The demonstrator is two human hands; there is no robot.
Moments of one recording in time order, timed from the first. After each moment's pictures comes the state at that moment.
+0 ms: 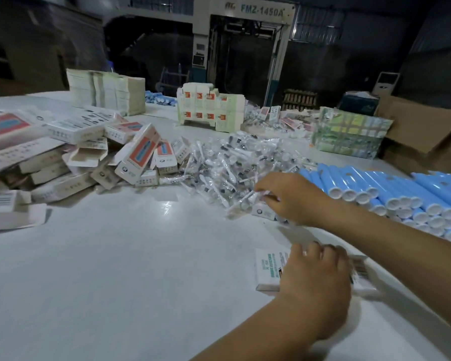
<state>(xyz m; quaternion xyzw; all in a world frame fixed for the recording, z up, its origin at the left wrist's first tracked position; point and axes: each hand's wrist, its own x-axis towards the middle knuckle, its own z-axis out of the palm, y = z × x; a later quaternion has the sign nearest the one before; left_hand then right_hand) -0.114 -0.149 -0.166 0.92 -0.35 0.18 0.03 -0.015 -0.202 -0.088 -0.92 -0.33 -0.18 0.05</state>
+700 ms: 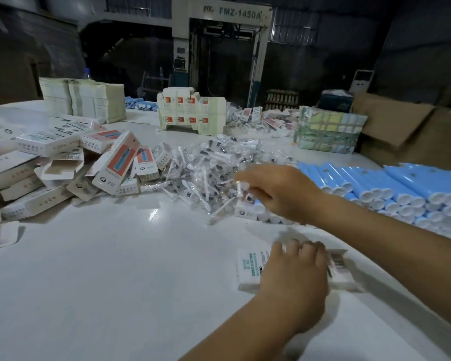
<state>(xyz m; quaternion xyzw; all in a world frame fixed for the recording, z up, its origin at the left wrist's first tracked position) -0.112 -0.146 -0.166 0.91 -0.37 0.18 0.04 -0.038 -0.207 -0.068 -0.85 -0.42 -0.31 0.01</state>
